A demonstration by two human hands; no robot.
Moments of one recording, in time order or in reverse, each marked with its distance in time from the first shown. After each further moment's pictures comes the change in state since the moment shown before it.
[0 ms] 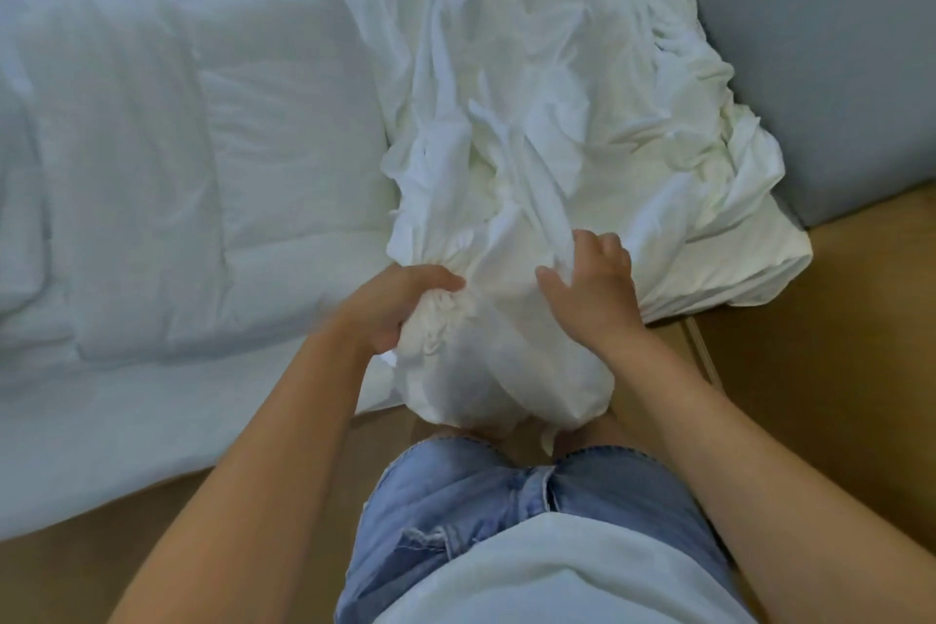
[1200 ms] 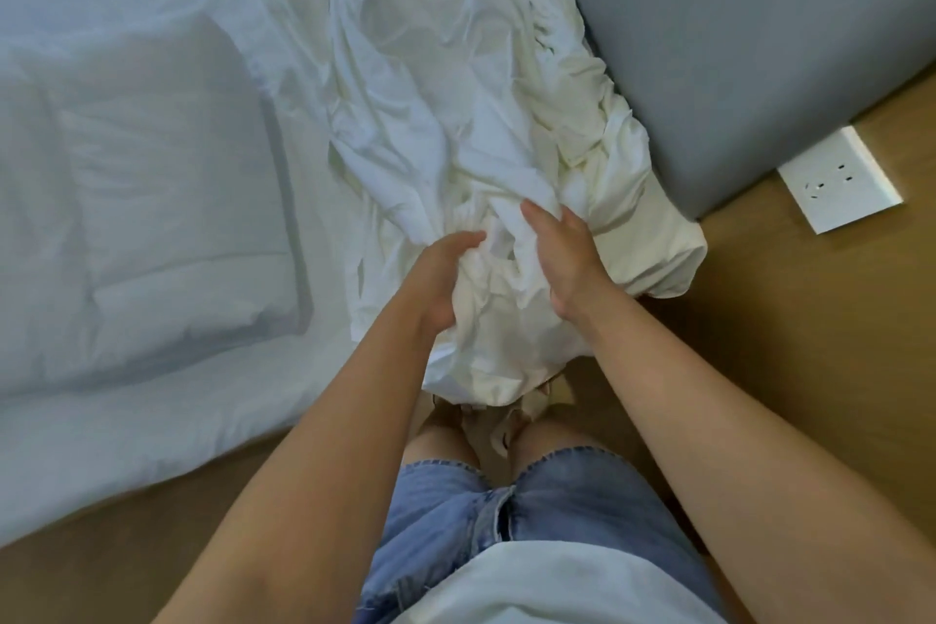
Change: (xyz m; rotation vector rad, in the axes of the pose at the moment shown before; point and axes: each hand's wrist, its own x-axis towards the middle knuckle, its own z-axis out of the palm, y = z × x) left_hand 0.102 -0.001 0.217 -0.296 0.033 -0.008; right_hand 0.067 0.120 -0.101 1.151 -0.112 0.300
